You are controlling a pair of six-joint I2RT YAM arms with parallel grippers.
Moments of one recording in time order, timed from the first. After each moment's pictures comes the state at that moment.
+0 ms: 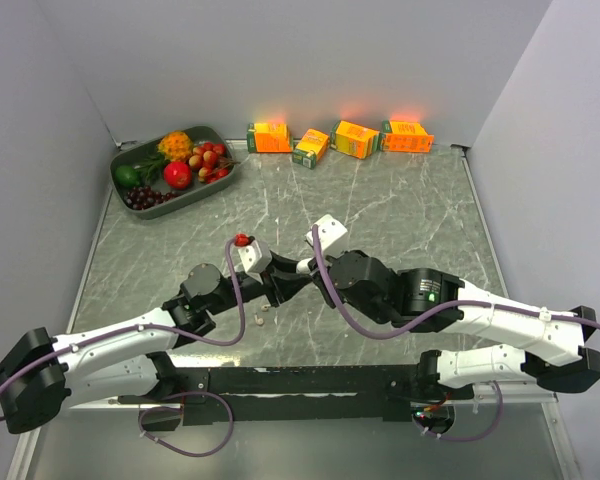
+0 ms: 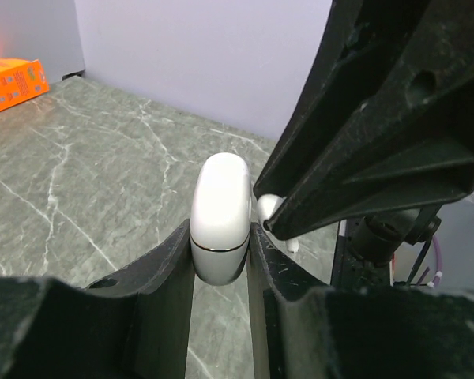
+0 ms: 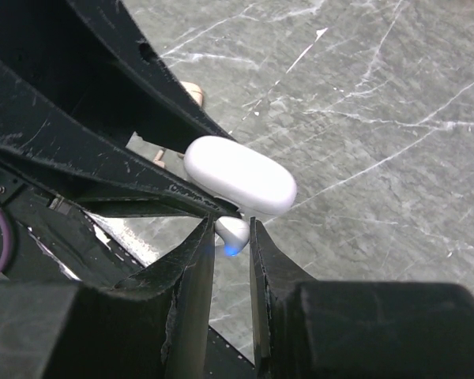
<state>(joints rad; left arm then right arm) -0.96 1.00 0.48 0.72 0.24 -0.21 1.30 1.09 1.24 -0.78 0.54 0.30</state>
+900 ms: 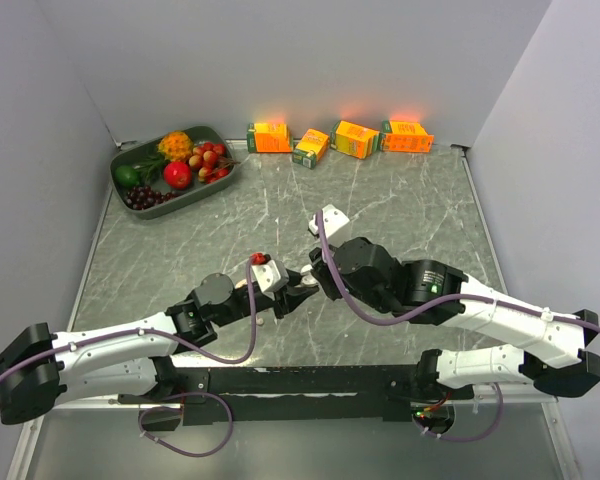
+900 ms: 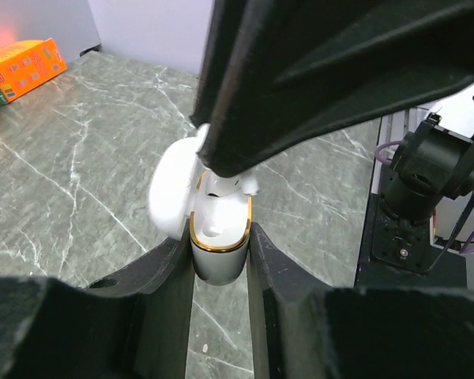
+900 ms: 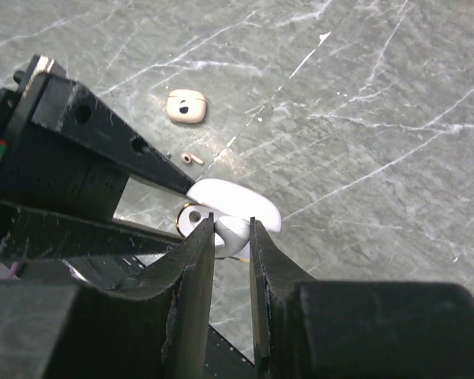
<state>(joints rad) -1.08 1.00 0.48 0.60 0.10 -0.03 1.23 1.10 1.28 -0.78 0.46 0.28</state>
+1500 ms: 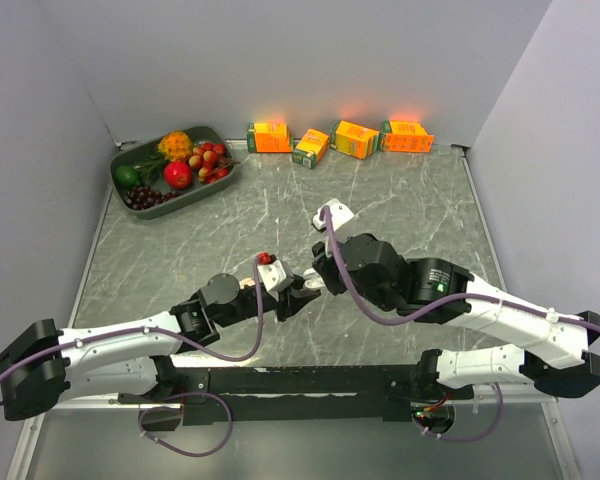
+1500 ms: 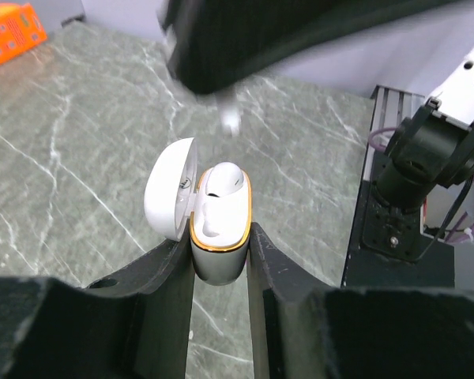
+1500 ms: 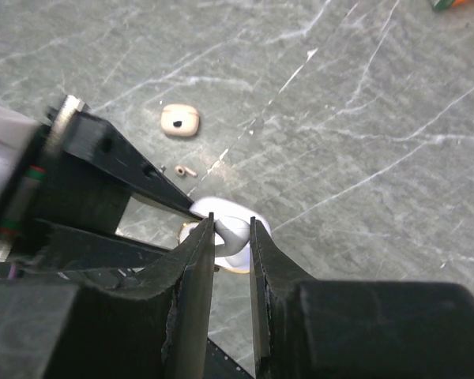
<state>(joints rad) -1.09 1.02 0.48 0.58 0.10 -0.06 1.23 1.09 1.30 -0.77 0.48 0.26</state>
